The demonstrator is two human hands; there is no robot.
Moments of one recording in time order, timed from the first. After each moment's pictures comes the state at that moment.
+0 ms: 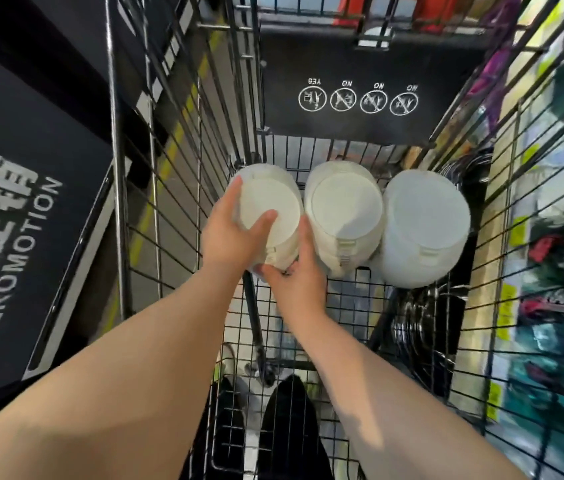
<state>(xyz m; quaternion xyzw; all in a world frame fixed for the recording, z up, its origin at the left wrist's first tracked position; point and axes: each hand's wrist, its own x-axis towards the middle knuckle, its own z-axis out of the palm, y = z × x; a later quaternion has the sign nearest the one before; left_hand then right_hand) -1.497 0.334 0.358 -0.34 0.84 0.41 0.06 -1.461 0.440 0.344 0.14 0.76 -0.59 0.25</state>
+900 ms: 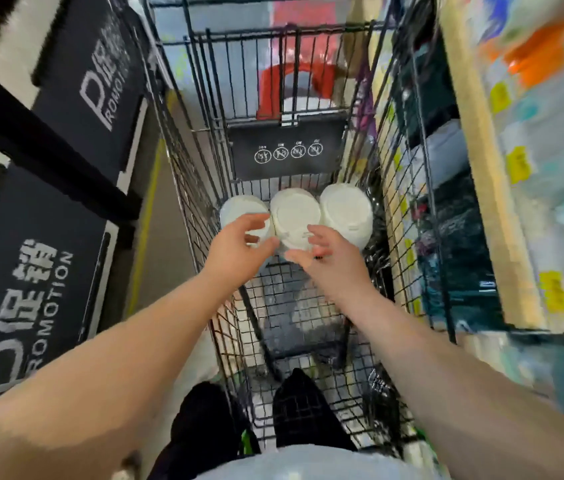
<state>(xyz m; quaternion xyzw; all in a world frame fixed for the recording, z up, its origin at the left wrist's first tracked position) -1.442 0.332 0.535 -0.07 0.86 0.48 0.14 -1.415 0.498 0.554 0.14 0.84 -0.49 0.18</state>
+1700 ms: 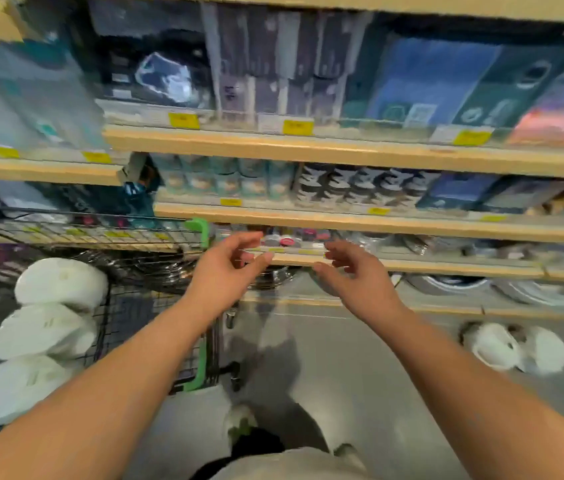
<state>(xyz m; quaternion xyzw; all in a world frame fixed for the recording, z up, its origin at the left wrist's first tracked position) -1.133 0.430 0.633 0.56 0.64 0.33 0.42 -0.921 0.425 0.634 0.65 0.58 -0.40 -0.29</state>
